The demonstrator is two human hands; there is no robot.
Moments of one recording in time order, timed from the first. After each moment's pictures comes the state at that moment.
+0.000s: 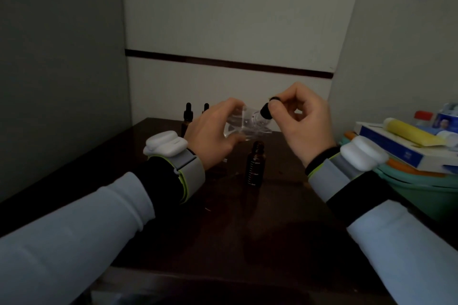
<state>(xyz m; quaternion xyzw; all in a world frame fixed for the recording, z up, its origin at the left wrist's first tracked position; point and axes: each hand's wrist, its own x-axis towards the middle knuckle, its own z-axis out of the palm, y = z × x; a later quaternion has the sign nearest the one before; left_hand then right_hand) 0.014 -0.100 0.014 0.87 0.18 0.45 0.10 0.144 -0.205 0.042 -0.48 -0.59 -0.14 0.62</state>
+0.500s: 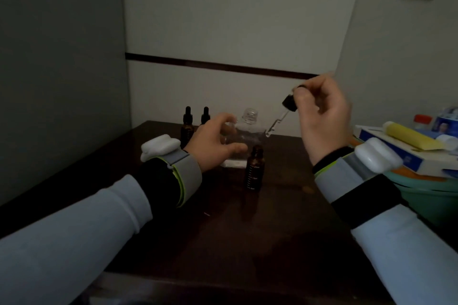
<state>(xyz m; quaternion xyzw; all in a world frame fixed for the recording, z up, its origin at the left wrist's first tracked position) 0.019 -0.092 0.009 0.85 0.23 0.37 0.29 0.150 -0.212 0.054 -0.46 -0.54 -0.20 0.68</state>
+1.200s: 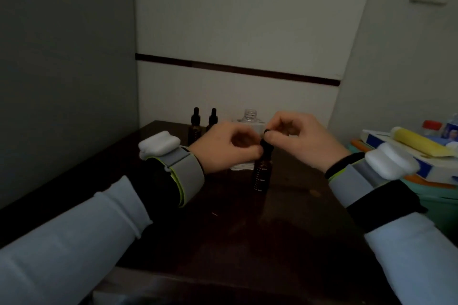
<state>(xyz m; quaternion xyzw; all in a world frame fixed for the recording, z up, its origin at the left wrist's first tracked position) 0.007 -0.107 0.022 0.88 0.14 0.30 0.35 0.153 -0.209 0.048 -0.61 -0.67 0.00 0.42</state>
